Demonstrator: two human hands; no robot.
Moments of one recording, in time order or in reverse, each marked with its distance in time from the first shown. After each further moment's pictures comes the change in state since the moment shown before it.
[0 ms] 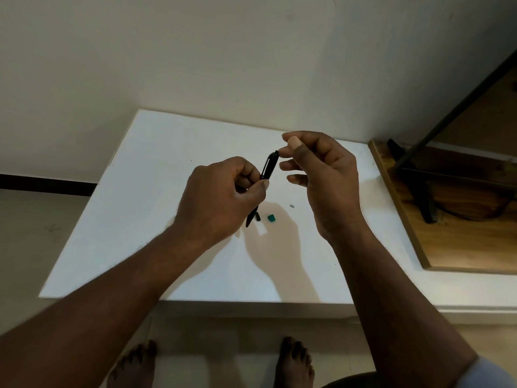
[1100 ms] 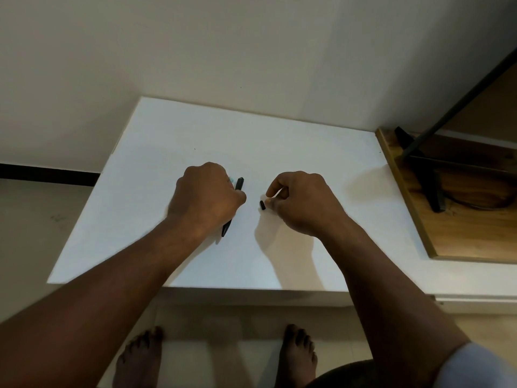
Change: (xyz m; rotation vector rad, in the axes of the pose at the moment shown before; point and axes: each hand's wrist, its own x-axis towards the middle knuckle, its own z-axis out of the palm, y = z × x) left_hand 0.009 -0.035 0.007 0.389 -0.105 -0.328; right_hand -0.004 0.044 0.003 -0.921 -0.341 0.162
